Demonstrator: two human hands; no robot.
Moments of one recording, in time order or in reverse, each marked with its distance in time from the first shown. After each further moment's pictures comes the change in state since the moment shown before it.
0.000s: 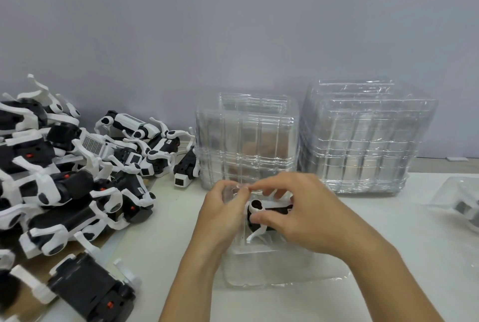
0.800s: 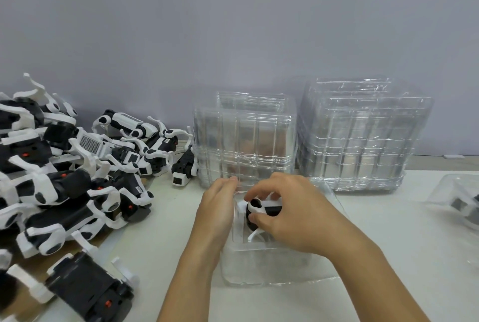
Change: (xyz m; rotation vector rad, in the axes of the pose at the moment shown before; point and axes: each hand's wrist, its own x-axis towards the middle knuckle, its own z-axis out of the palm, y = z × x) left_hand 0.003 0.000 0.000 -0.059 -0.004 -0.037; right_hand 0.004 -0.004 0.013 -0.080 0.014 0.044
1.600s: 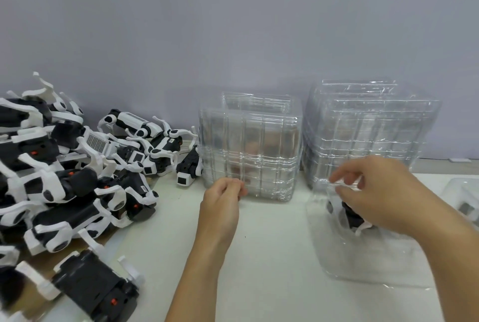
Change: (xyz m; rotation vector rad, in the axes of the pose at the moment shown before) left_hand 0.000 0.001 0.002 0.002 0.085 0.018; right_hand -0.018 0.041 -0.075 -0.151 0.103 0.301
